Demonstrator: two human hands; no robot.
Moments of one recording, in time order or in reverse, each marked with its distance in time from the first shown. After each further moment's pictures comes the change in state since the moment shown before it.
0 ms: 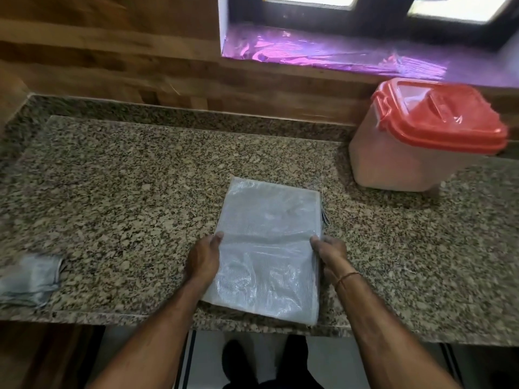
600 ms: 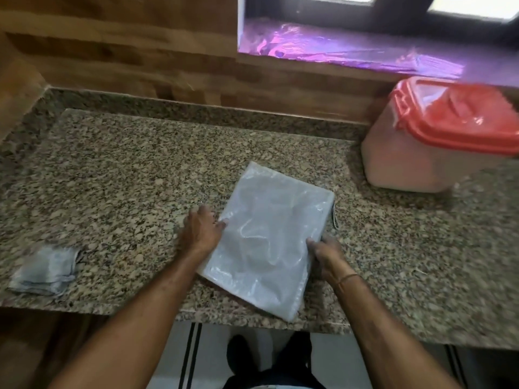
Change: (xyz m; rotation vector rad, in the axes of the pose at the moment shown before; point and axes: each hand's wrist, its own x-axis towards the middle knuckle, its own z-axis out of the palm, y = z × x) left_hand 0.027 0.030 -0.060 0.424 0.026 0.098; right_hand -0.021 0.001 0.040 0.079 -0.106 -0.004
